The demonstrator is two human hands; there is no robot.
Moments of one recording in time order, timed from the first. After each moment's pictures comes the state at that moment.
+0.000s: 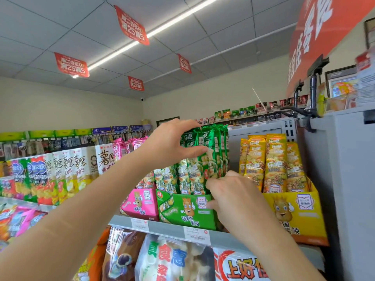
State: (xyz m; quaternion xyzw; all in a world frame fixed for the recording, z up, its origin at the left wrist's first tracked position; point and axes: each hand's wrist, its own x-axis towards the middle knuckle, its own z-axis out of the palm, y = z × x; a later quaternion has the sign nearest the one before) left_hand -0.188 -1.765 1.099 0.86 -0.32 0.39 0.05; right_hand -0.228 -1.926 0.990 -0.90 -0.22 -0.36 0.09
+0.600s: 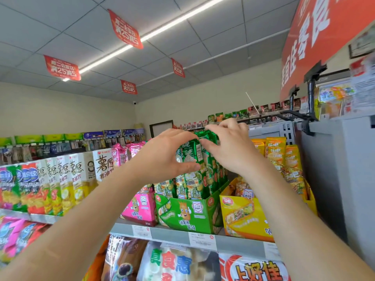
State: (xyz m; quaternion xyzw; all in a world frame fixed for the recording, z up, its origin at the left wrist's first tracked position) left_hand -0.188 -1.738 1.089 0.86 -0.33 0.39 0.01; right_hand -0.178 -1.926 1.070 -0.88 -0.14 -0.39 0.24
